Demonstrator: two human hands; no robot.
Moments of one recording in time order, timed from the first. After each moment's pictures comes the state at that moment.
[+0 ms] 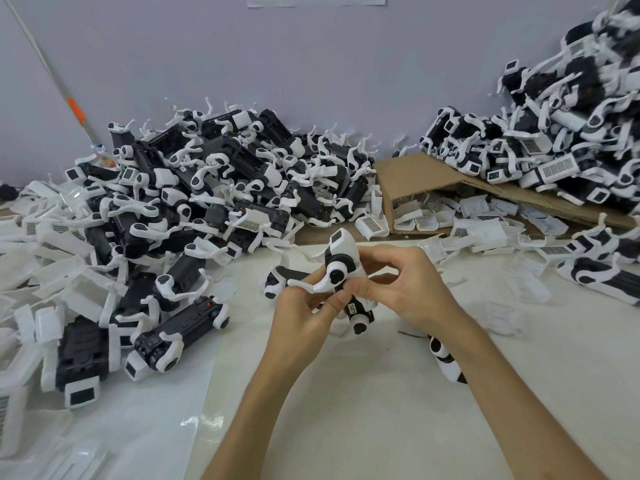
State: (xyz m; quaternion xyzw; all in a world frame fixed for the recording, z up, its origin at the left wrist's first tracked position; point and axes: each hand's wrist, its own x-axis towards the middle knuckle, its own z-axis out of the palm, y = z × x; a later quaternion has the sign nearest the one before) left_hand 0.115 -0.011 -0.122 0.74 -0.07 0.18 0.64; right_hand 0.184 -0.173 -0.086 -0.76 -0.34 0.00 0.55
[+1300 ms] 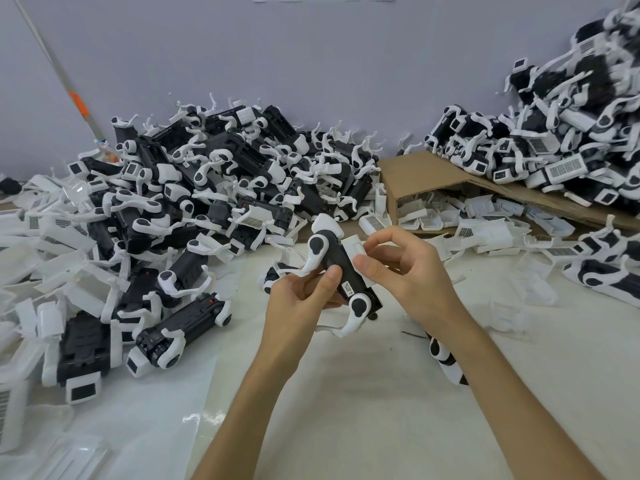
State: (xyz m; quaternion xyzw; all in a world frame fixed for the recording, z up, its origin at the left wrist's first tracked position) left_hand 0.115 -0.009 -0.116 0.65 0.01 0.16 0.74; right_hand 0.174 -0.165 -0.079 -0.71 -0.28 -0.01 0.64
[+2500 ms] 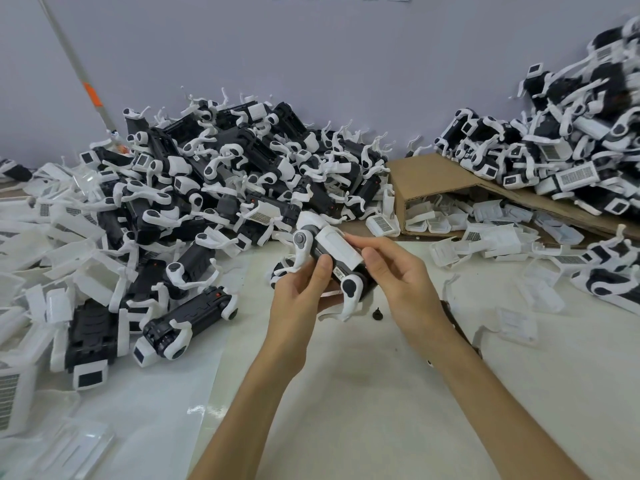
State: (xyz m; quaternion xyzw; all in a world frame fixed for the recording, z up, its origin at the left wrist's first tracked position) left_hand 0.115 -0.007 -0.114 0.59 0.03 0.15 0.79; right_hand 0.169 -0.145 -0.096 -0.67 -0.29 0.01 0.68
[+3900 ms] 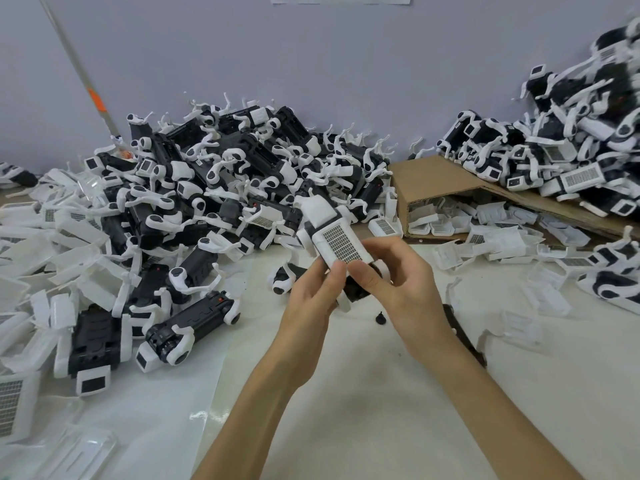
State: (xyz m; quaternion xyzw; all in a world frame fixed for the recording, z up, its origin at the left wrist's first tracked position) left_hand 0.112 -0.012 -0.111 0.60 -0.06 0.11 0.79; right_hand 0.160 -0.140 -0.092 -0.67 -0.27 -0.03 0.69
